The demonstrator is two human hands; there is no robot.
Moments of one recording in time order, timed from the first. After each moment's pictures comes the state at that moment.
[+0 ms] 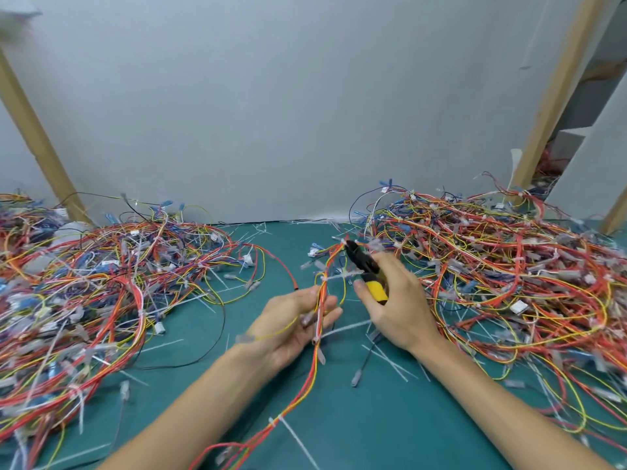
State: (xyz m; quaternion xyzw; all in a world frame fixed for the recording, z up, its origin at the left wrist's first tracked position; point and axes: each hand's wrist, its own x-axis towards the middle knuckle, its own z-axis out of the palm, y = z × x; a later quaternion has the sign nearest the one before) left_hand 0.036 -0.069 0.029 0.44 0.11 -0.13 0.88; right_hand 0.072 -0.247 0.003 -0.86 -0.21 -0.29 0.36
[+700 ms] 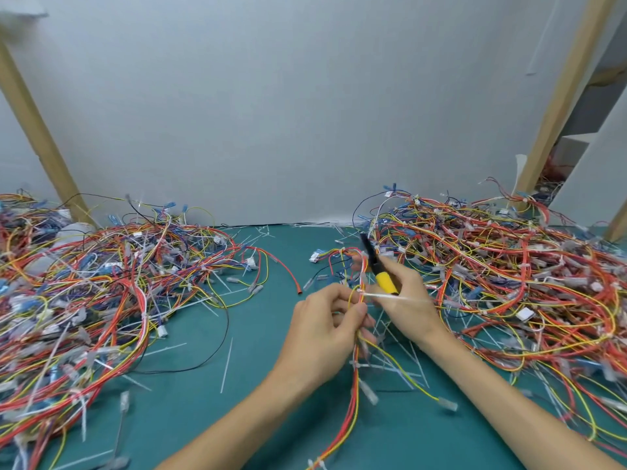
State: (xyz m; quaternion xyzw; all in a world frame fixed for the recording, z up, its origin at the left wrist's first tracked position) left_hand 0.008 -0.094 0.032 0.76 -0.13 0.06 0.63; right_hand 0.079 -0.245 0.015 -0.79 -0.19 -0.14 0.56
